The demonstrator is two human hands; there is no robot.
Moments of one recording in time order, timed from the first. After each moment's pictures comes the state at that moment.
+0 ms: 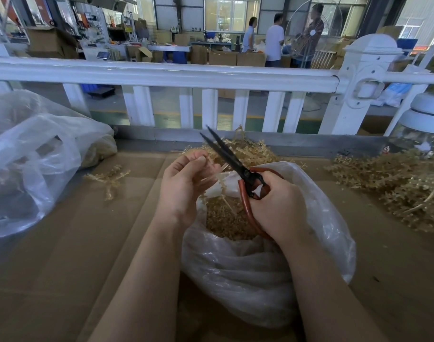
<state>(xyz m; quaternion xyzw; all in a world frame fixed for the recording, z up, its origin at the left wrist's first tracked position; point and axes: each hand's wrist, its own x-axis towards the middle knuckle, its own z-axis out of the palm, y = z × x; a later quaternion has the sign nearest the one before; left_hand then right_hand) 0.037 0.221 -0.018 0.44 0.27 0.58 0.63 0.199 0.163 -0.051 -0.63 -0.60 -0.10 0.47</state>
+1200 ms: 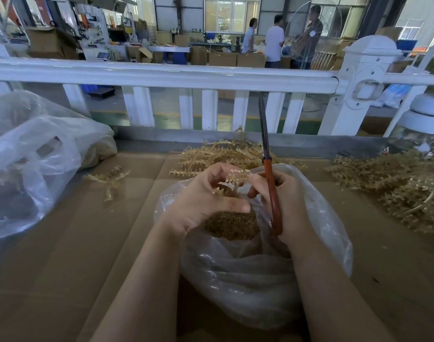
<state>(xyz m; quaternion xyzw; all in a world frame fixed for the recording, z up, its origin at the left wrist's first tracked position) 0.037 0.215 -0.022 0.68 0.22 0.37 0.60 0.199 0.163 -0.031 -0.56 -0.43 0.31 0.63</state>
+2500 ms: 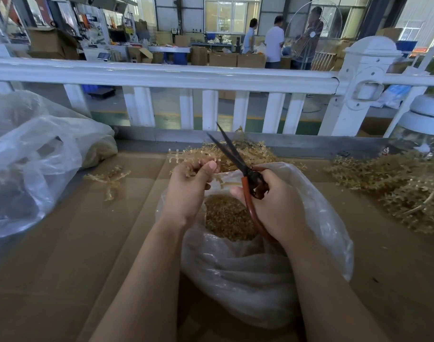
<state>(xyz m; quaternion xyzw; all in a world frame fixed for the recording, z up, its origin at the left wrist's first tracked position) 0.038 0.221 -0.024 0.60 0.34 0.55 0.47 0.202 0.160 -0.041 -0.67 -0.60 0.06 0.44</state>
